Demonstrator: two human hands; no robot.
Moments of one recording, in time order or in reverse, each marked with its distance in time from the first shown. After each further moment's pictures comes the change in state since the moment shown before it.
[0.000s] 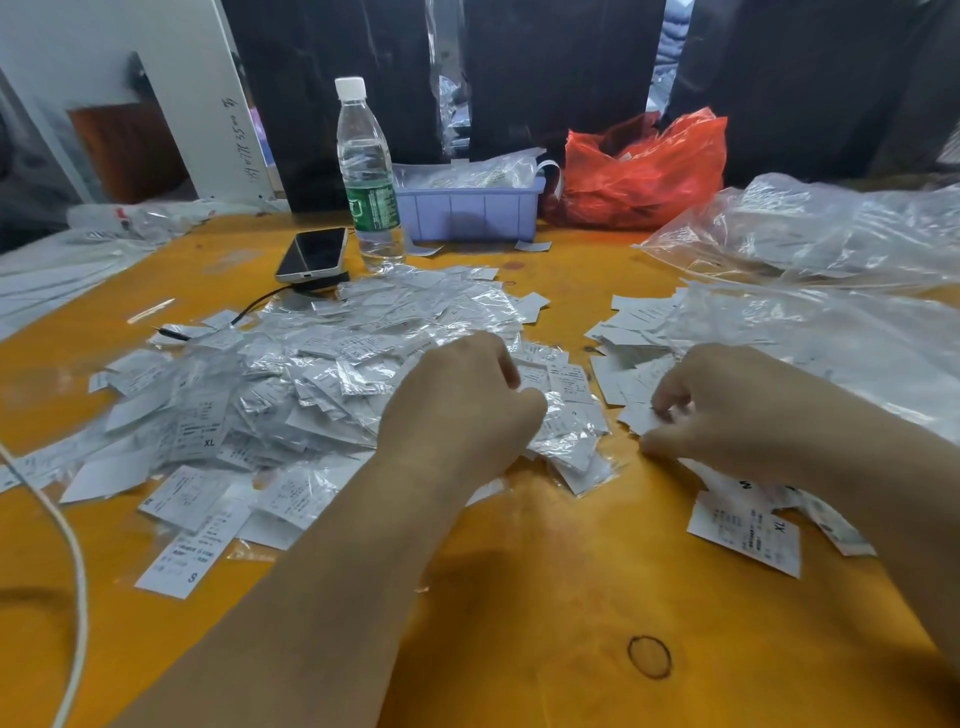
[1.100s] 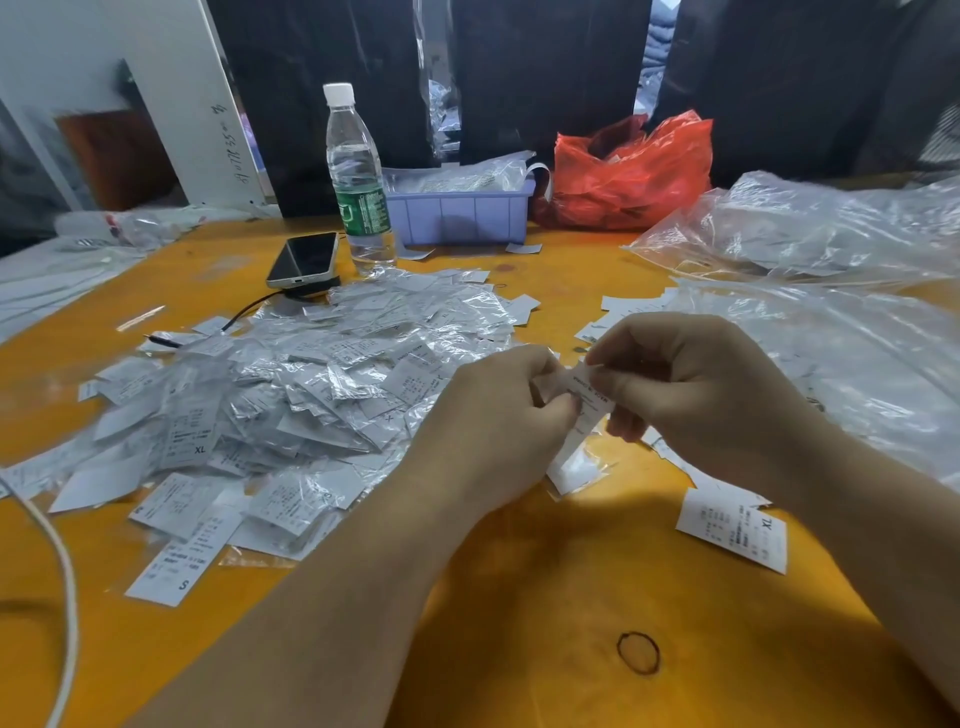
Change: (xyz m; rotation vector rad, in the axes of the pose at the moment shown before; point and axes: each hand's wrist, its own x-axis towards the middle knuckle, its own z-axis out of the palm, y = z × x) left_hand -0.006 0.005 0.014 -0.286 -0.140 0.211; right_hand -0.006 -0.012 0.010 0.738 0.316 -0.403
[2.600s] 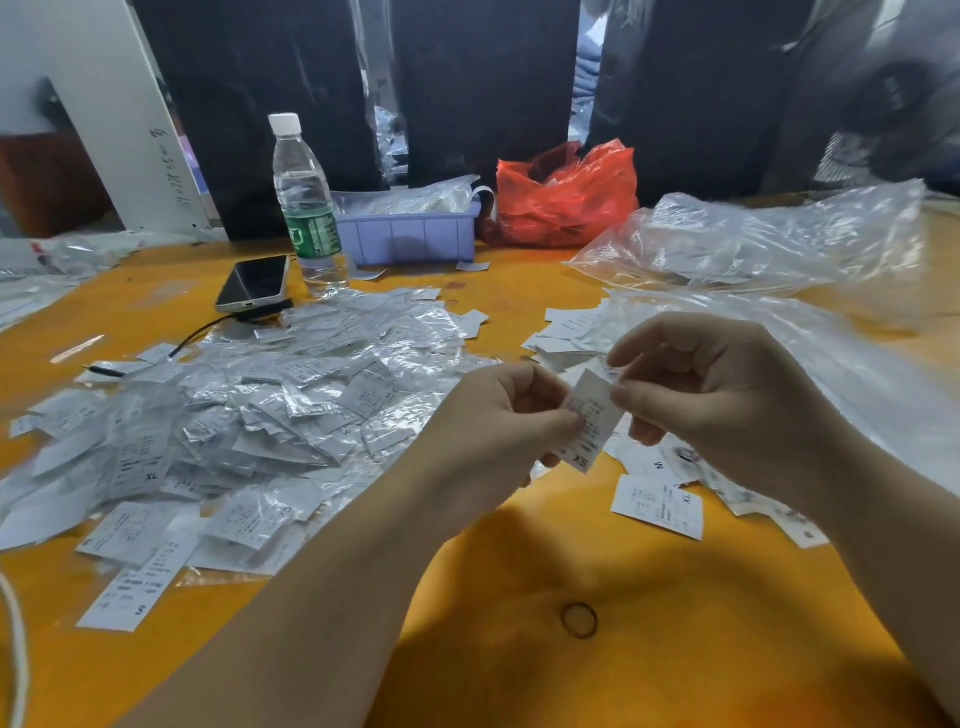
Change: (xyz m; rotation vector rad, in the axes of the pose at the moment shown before) left_hand -0.008 0.019 0.010 -0.542 -0.254 -0.011; right_hand -0.040 -0.009 -0.038 0.081 0.127 0.012
